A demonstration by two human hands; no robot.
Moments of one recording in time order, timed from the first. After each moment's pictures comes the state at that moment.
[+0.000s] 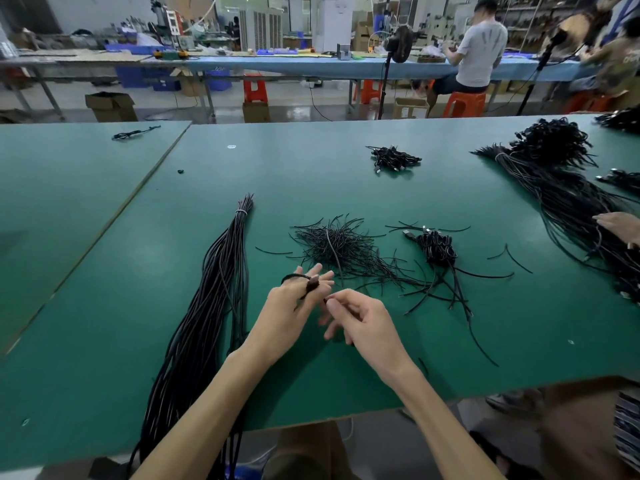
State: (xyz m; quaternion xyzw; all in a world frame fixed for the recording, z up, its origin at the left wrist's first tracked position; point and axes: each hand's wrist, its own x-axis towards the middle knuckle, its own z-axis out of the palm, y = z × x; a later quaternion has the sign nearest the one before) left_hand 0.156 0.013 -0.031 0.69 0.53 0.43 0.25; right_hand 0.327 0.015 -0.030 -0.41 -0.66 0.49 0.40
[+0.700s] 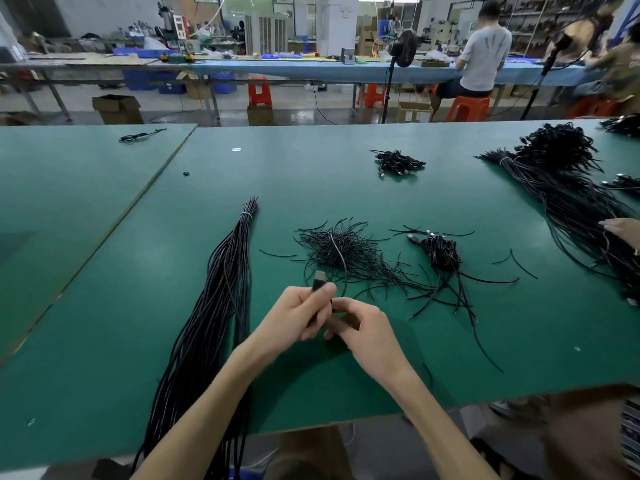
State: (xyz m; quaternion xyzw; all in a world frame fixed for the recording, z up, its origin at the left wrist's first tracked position) left_hand 0.157 0.003 -0.014 0.59 0.43 0.46 0.51; right_hand 0.325 0.016 -0.037 -0.43 -0.70 0.44 0.36
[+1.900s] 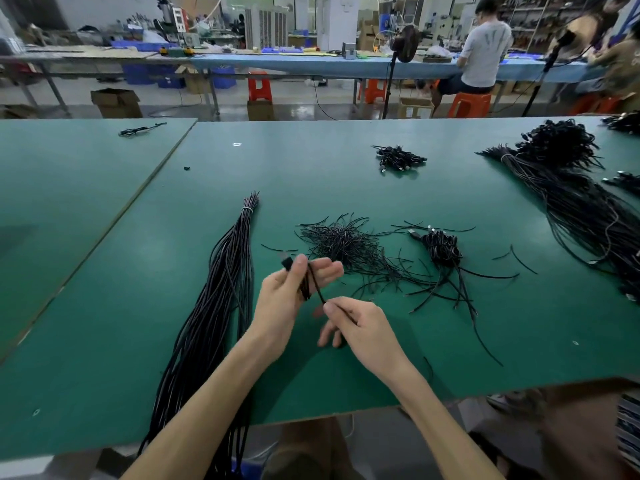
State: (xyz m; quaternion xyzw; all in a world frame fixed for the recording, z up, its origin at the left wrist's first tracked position) left_hand 0.156 0.008 -0.021 0.45 0.41 0.61 0.51; right_hand 0.322 0.012 -0.038 -0.41 -0.71 0.45 0.35
